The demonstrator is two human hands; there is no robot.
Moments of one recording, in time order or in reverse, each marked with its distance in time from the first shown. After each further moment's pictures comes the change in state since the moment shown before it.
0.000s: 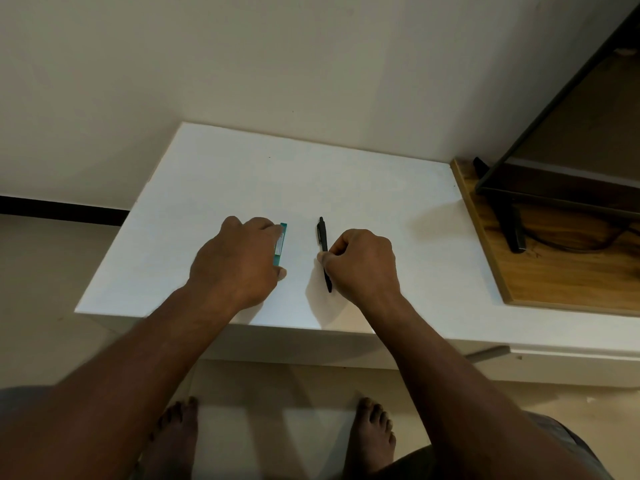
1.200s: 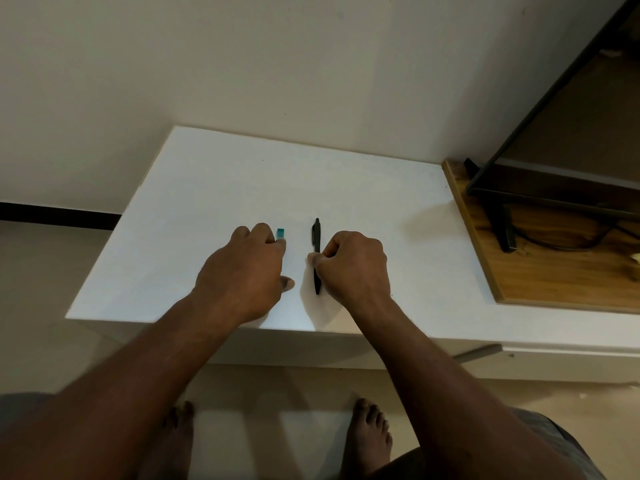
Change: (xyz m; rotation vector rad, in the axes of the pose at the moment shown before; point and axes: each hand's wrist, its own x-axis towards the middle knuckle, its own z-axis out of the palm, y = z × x) left_hand -0.008 0.019 0.000 0.067 -0.021 0.084; right_hand -0.001 0.000 0.003 -0.023 0.028 -0.022
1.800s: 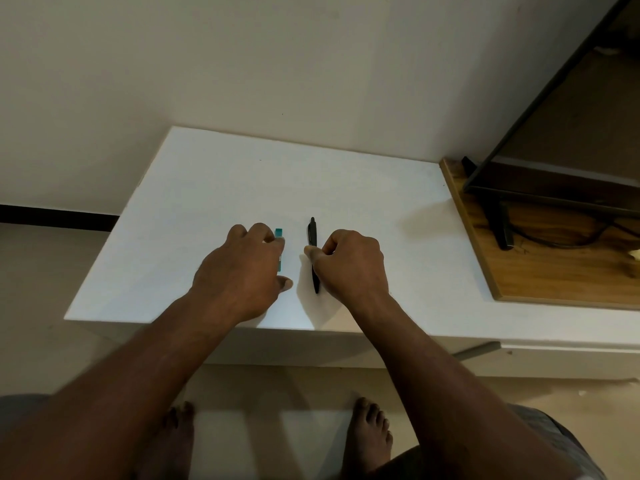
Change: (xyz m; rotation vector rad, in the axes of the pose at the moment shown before) left_hand 0.003 -0.004 0.005 0.020 0.010 -0.001; right_hand 0.006 0.004 0.006 -0.014 -0.008 -0.017
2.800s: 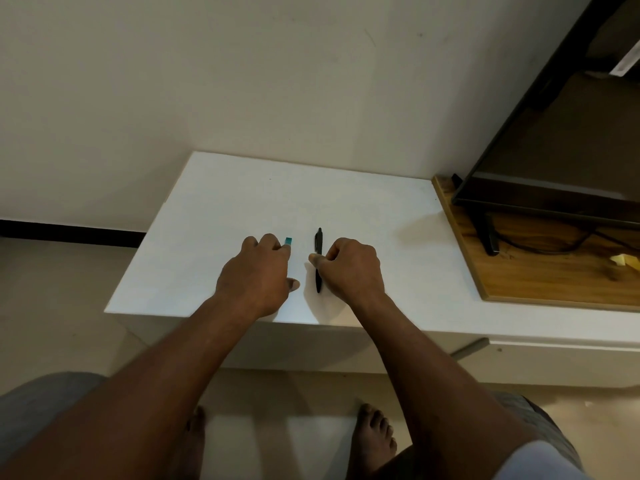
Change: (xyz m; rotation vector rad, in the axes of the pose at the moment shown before) left_hand -0.010 0.008 -0.006 -0.025 -0.029 -0.050; right_hand -0.003 0.004 0.003 -0.001 0.020 -0.009
